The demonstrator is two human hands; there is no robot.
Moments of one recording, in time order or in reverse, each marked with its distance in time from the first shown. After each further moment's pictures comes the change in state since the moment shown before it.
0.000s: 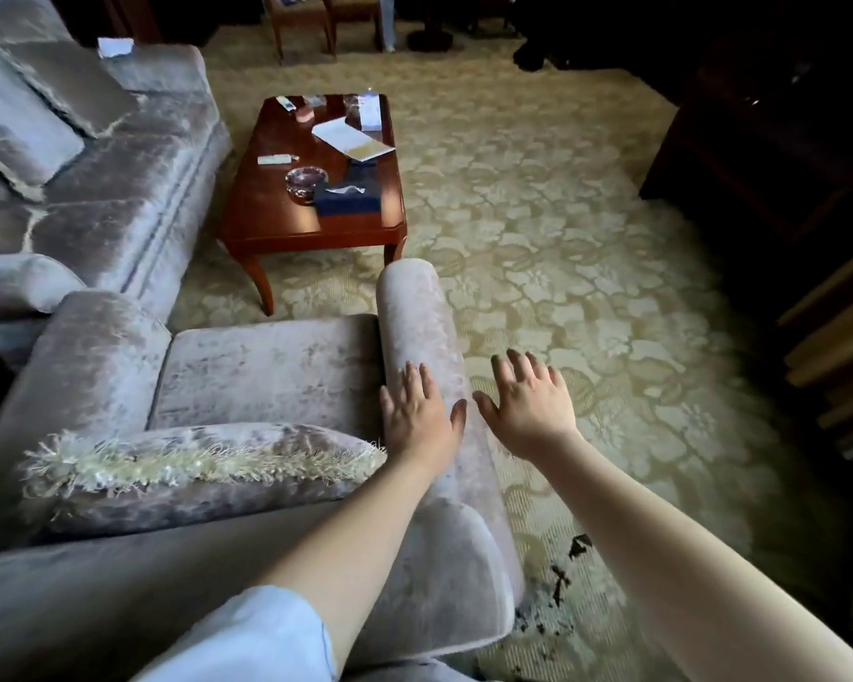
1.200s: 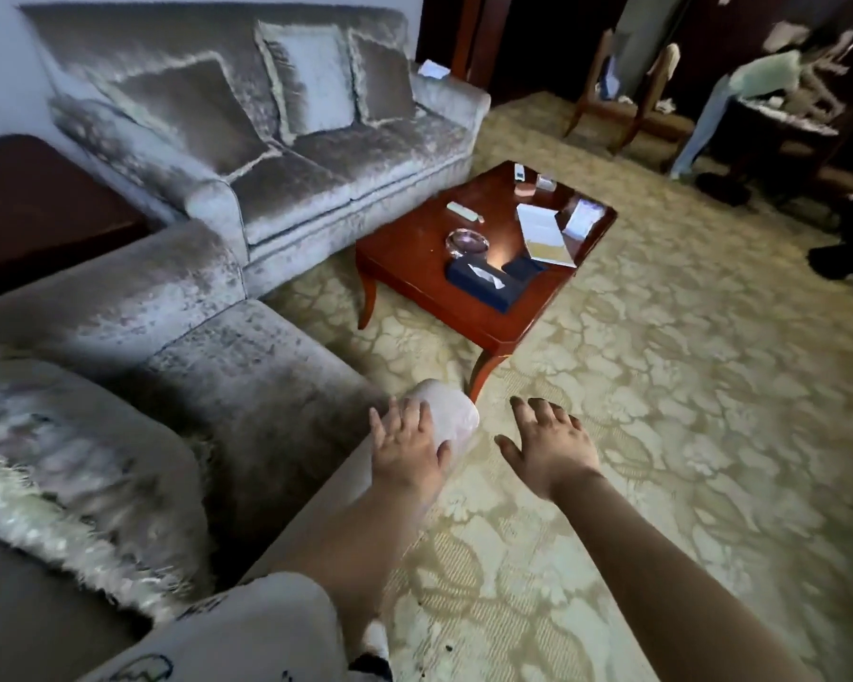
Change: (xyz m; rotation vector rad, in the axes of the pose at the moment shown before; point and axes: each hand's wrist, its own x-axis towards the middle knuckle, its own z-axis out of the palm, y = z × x) left_hand 0.323 0.094 0.033 0.070 0.088 -0.618; right_hand 0.419 0.129 -0.032 -0.232 -0.181 -0.662
